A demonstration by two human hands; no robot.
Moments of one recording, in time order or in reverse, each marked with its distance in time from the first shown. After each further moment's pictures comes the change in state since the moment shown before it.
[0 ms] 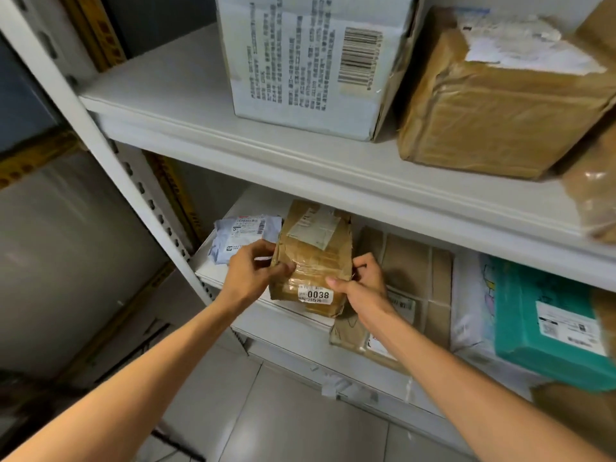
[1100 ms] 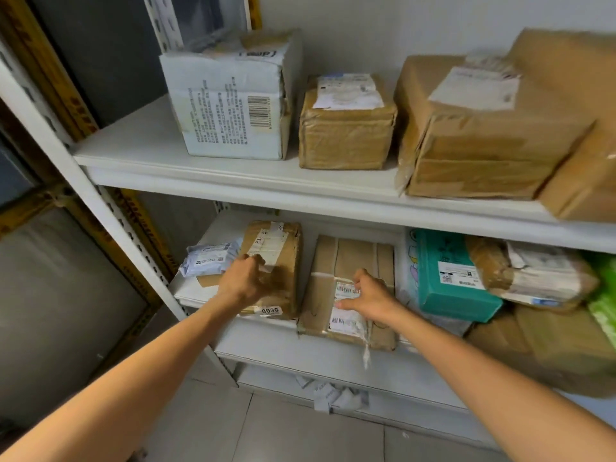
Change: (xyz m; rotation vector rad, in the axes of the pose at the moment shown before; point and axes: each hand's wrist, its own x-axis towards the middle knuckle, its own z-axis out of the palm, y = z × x) left_hand -0.031 0.045 0.037 0.921 -0.085 0.115; right_hand -0.061 0.002 -0.106 -0.768 -0.064 -0.093
